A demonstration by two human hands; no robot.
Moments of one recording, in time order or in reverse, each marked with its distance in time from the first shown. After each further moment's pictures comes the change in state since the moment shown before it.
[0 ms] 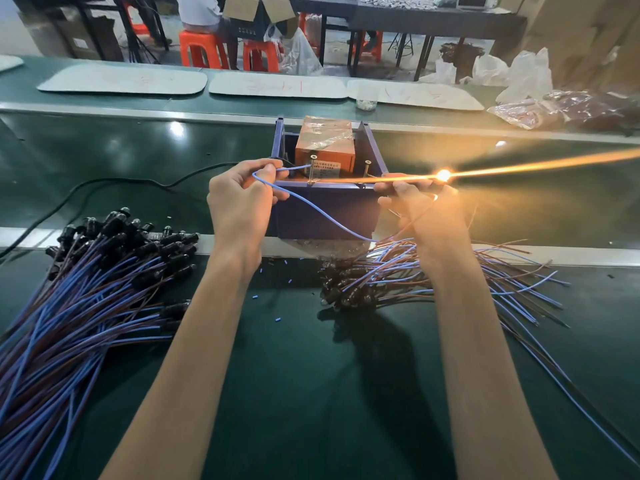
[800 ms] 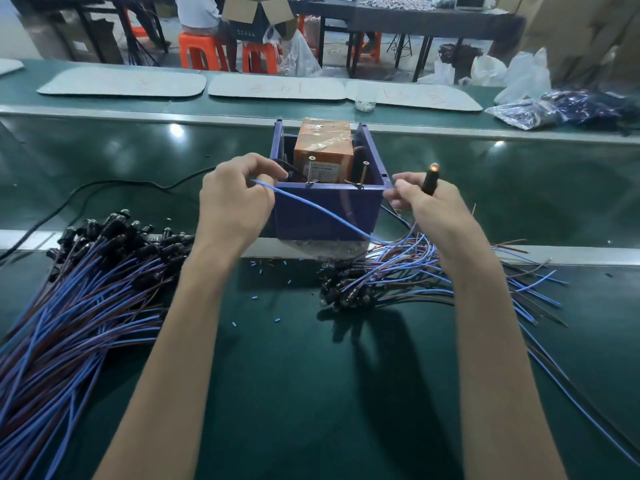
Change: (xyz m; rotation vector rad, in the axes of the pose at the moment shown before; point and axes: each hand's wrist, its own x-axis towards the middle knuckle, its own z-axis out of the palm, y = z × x) left_hand 0.003 0.009 -0.018 0.464 -0.151 0.274; right_hand -0.003 -0.020 -0.010 -0.420 -0.022 0.137
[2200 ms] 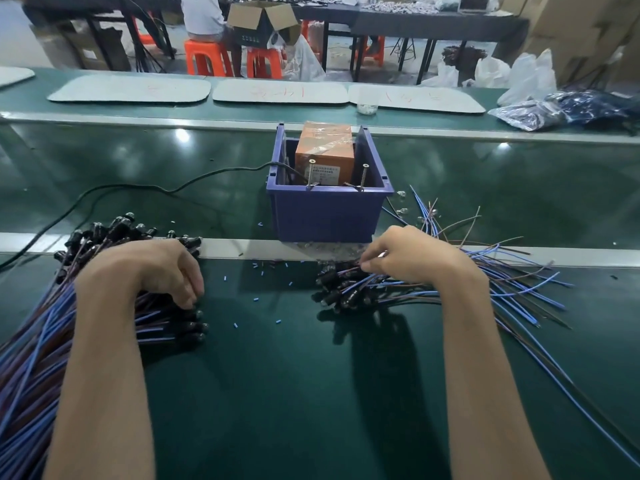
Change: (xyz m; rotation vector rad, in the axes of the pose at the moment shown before) left_hand 0.009 -0.073 -0.080 0.735 -0.889 -0.471; right_hand -0.012 0.008 0.009 -0.896 -0.516 -0.036
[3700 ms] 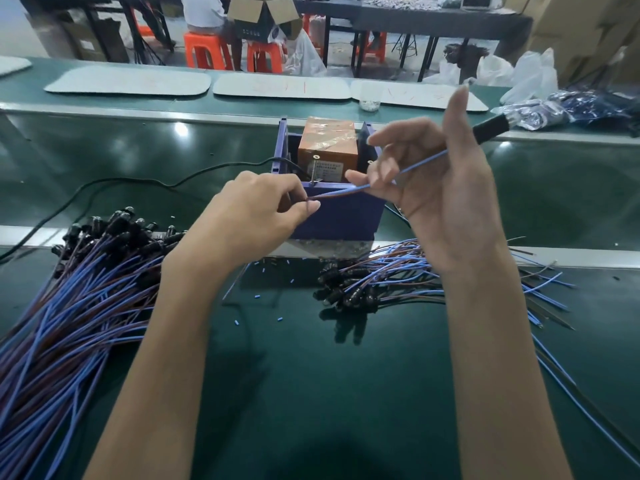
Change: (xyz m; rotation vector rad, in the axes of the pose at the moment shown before) left_hand -0.038 0.108 0.008 -0.230 0.614 0.570; right_hand -0.033 -0.042 -0.030 1.509 0.281 -0.651
